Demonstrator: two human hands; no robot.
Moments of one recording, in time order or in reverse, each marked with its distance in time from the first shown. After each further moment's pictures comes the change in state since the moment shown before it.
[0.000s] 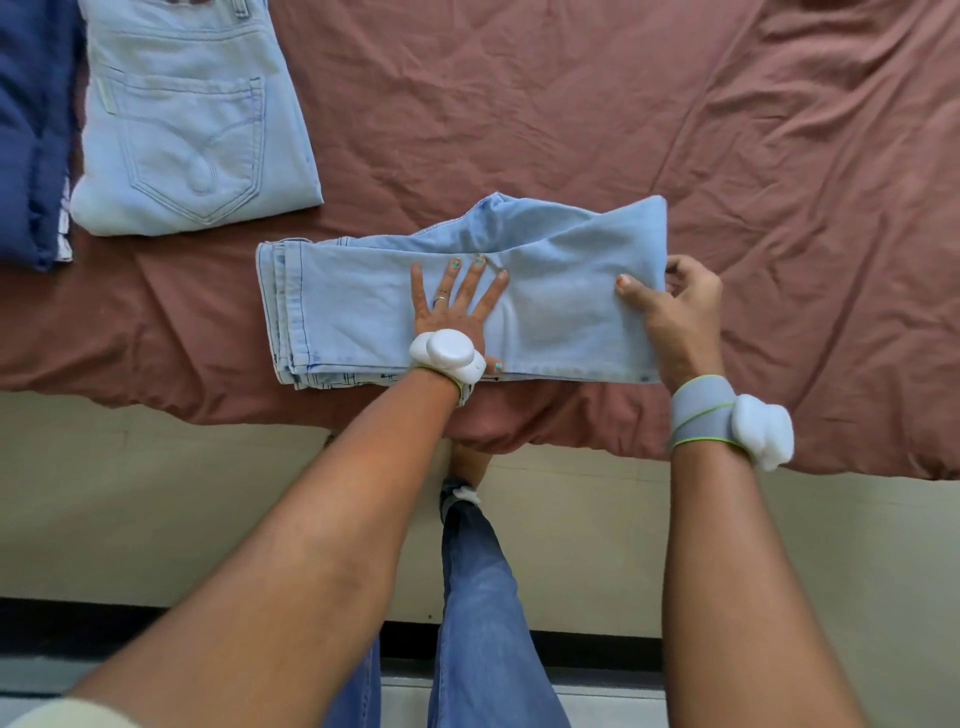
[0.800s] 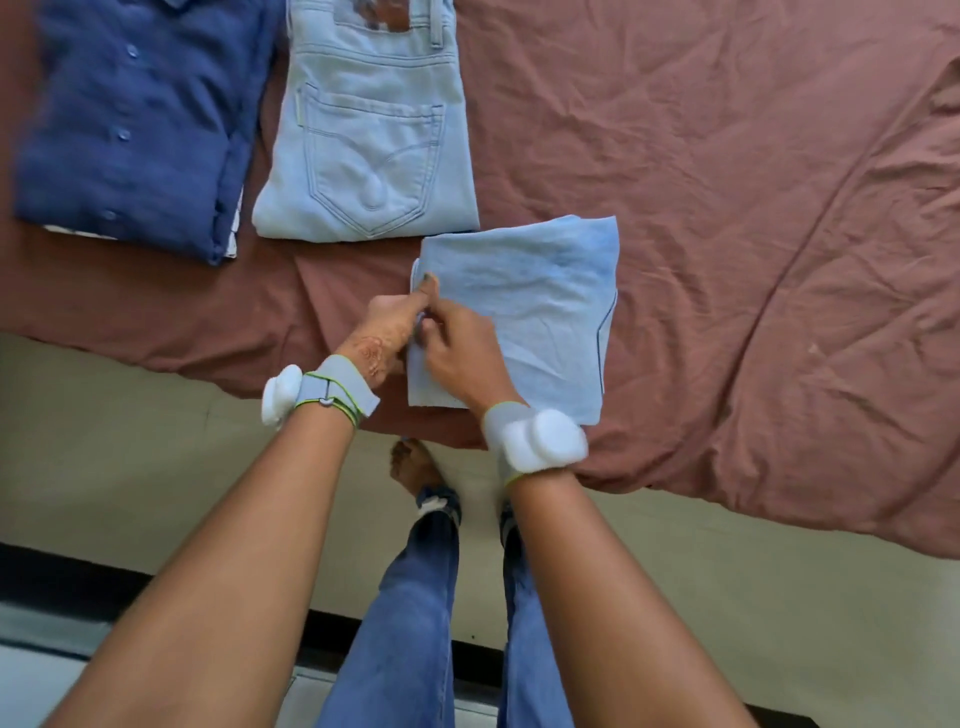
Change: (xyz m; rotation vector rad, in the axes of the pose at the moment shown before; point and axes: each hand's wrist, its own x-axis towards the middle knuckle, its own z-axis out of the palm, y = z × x) left_hand -0.060 -0.213 -0.003 -1.765 0.004 -0.710; right_hand -0.132 -0.070 0.291 -0.337 -0.592 -0.321
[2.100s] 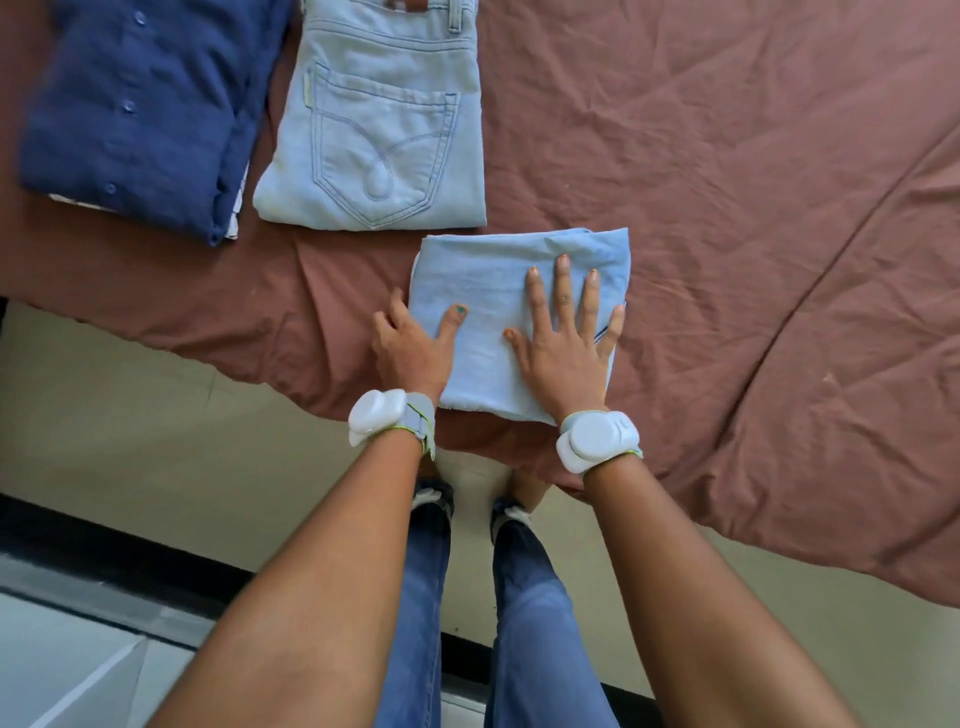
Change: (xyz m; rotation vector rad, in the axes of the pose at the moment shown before) left_hand 0.001 -0.046 0.048 0.489 0.514 0.247; right_hand 0.014 0.122 -0.048 -0.868 0.205 -0.058
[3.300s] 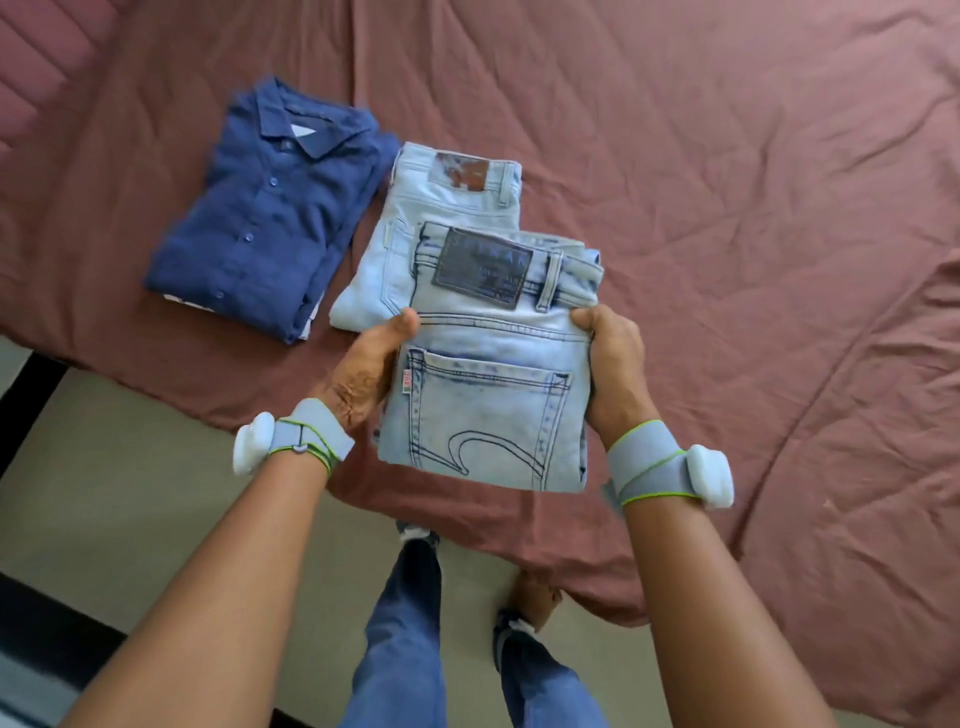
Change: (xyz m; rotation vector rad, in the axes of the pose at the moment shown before) left_hand 0.064 0.043 -0.140 -0.982 -0.629 0.110; right_hand 0.077 -0.068 -0.159 1.708 -0.030 0.508
